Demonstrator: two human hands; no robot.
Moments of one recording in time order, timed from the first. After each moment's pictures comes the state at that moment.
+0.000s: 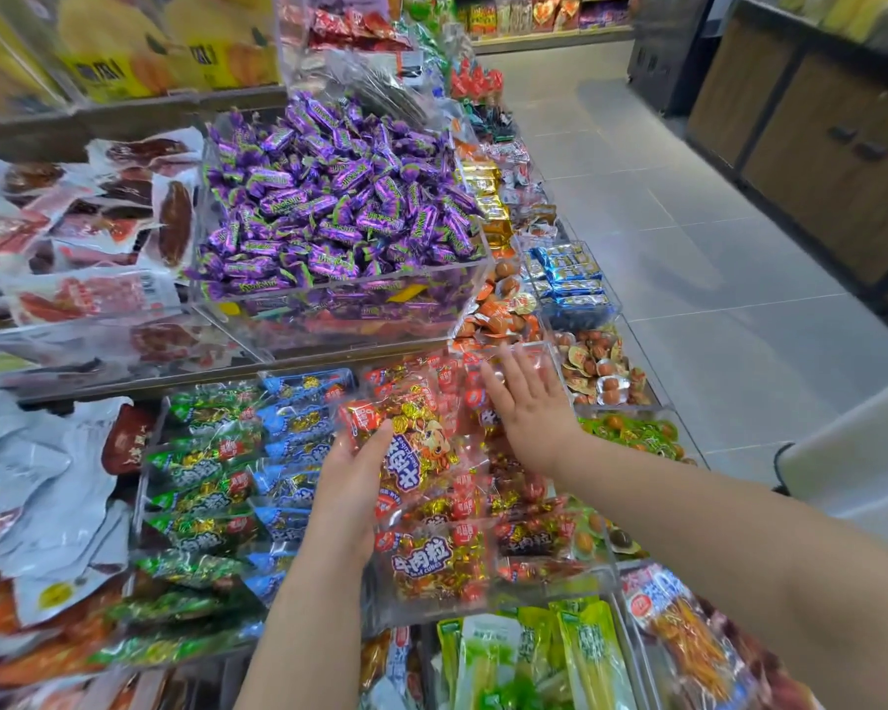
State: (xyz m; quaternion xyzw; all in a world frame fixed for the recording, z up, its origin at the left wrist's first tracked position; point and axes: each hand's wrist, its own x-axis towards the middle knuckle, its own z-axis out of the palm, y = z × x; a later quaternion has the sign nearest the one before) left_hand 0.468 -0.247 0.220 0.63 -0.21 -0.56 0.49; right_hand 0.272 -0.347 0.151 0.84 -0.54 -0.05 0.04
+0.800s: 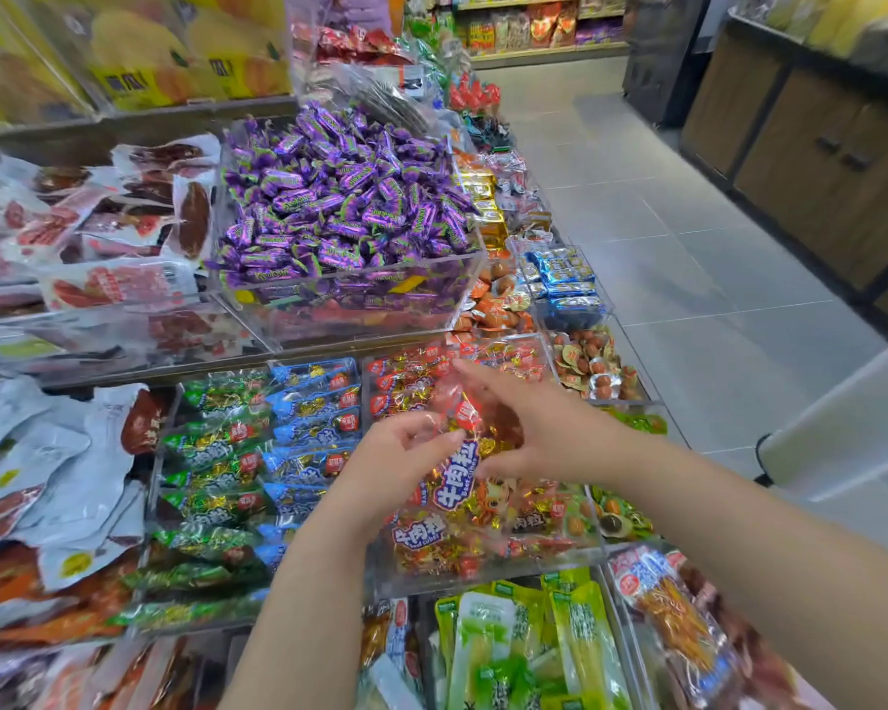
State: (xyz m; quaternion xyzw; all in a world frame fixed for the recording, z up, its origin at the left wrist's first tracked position) left_hand 0.453 -0.227 0.252 0.61 -0.49 -0.52 0.34; right_hand 0.262 -0.272 0.268 0.87 -0.39 0.13 -0.28
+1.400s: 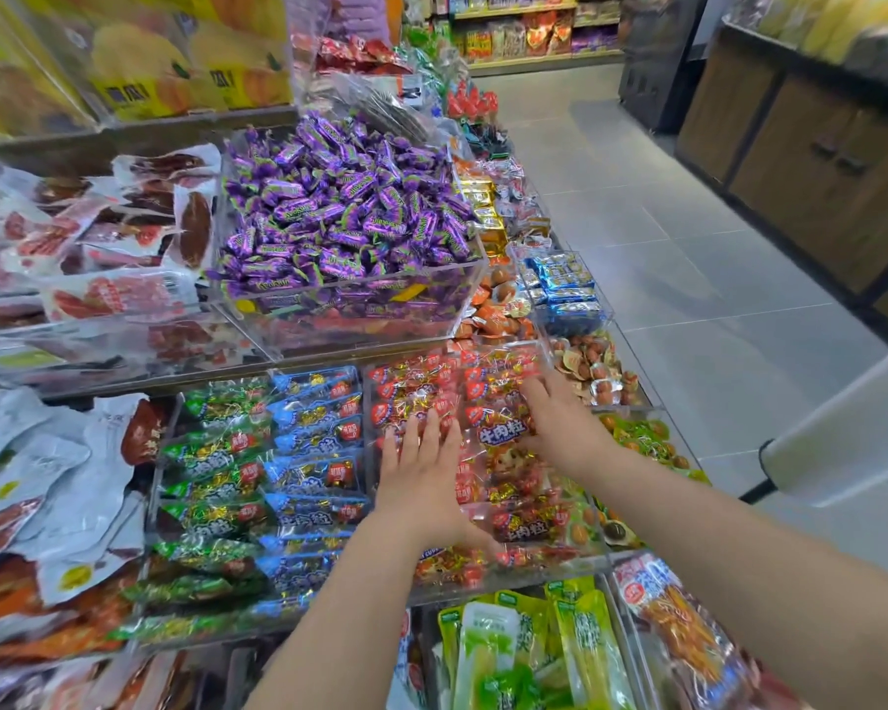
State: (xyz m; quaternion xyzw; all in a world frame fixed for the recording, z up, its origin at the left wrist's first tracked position) left_hand 0.436 -0.248 0.182 0.65 -0.74 -0.16 -0.10; right_hand 0.246 -0.314 0.181 0.80 -0.58 0.09 -0.11
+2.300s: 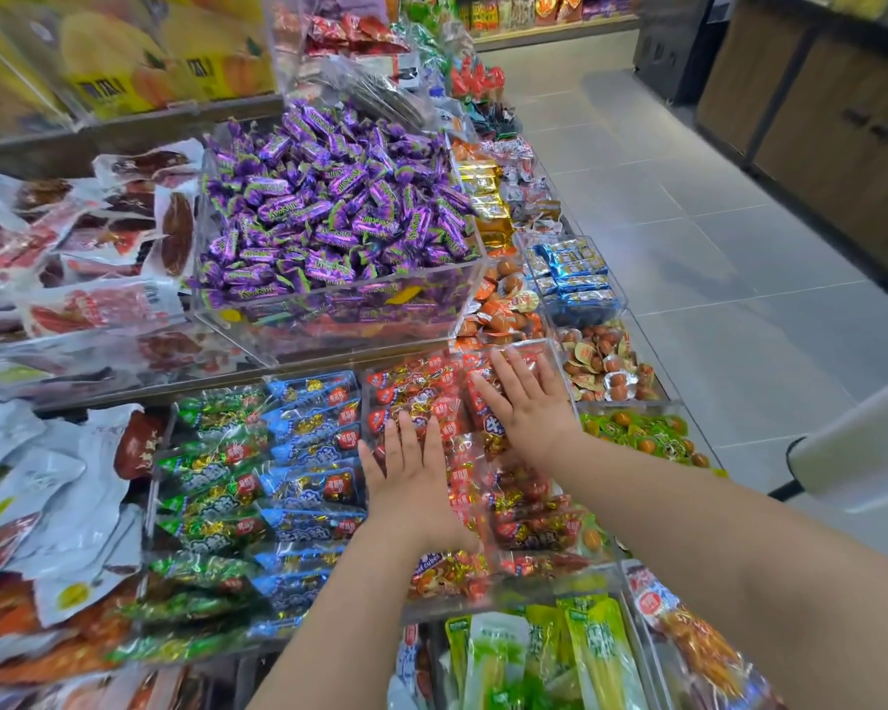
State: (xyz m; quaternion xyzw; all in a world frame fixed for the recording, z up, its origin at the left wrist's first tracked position) left_hand 0.441 -0.263 0.170 0.70 -0.67 -0.16 -0.19; right_hand 0.273 -0.352 0.145 0.84 -0.53 -0.12 0.05
